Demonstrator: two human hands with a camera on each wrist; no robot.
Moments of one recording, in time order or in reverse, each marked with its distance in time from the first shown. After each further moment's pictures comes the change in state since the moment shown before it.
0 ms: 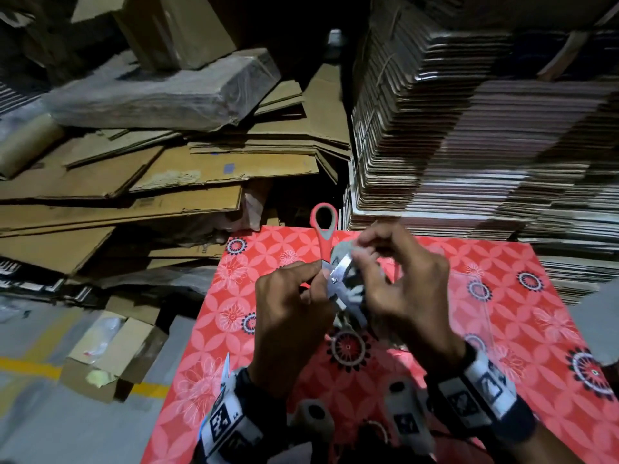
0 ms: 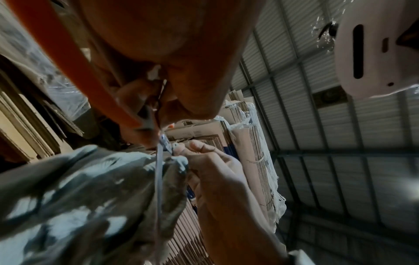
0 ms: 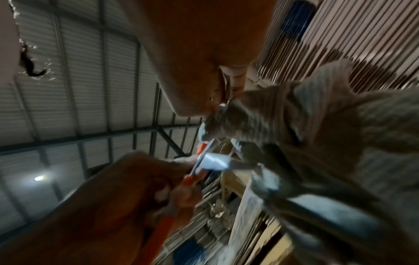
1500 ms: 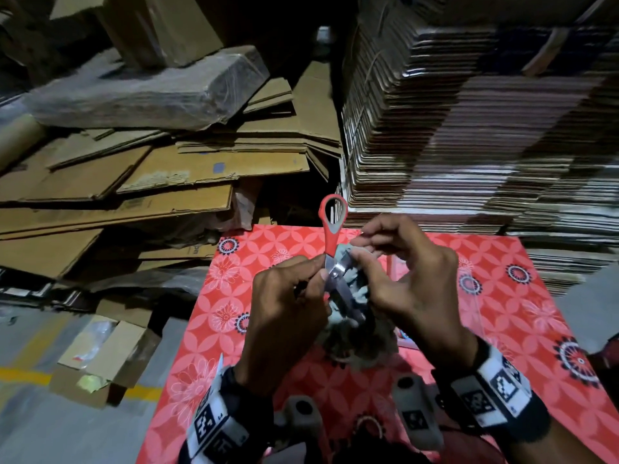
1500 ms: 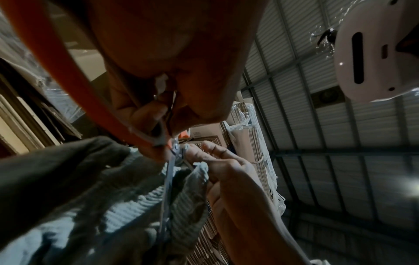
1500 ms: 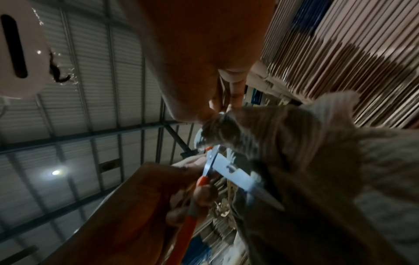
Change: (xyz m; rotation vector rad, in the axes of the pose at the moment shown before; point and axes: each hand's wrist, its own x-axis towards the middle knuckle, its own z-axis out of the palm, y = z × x) left_hand 0.005 0.005 -0.004 -0.043 -0.145 0.124; right_hand 0.003 -0.003 -0.015 0.021 -0.012 0.020
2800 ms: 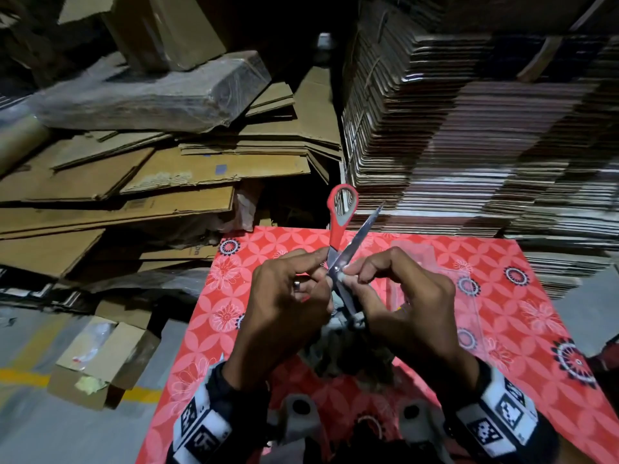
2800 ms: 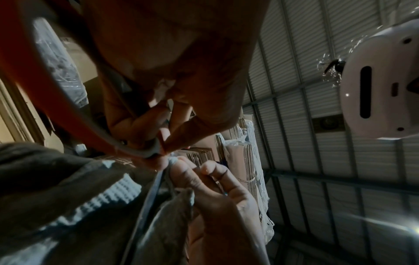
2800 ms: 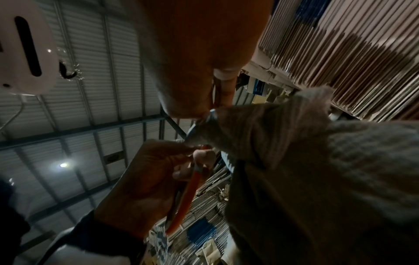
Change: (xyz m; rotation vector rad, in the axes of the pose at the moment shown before) left_hand 0.000 0.011 -0.010 -0.431 -0.066 -0.214; right_hand -0.027 -0.009 -0.001 -0.014 -0.022 -0.141
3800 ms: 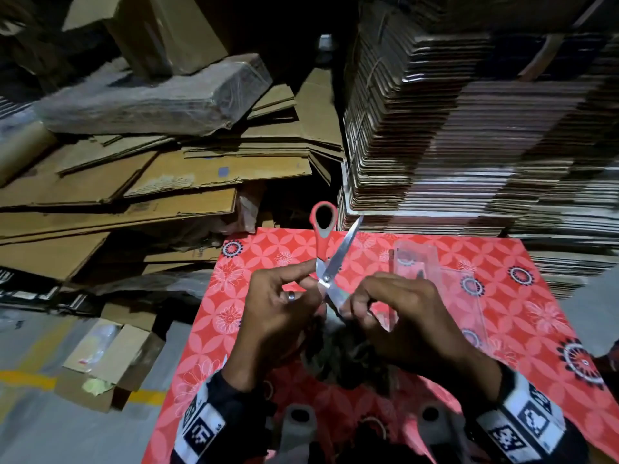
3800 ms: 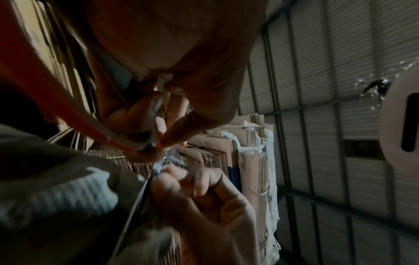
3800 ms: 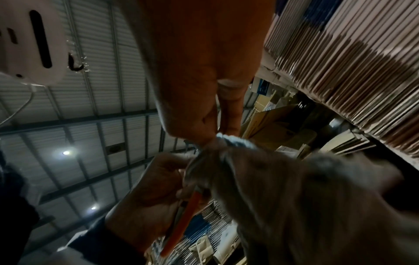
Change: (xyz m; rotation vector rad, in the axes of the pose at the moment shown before) left_hand -0.007 -0.005 -0.003 -0.188 0.054 -0.143; right_hand -0.001 0.014 -0.015 0.037 -0.396 -0.139
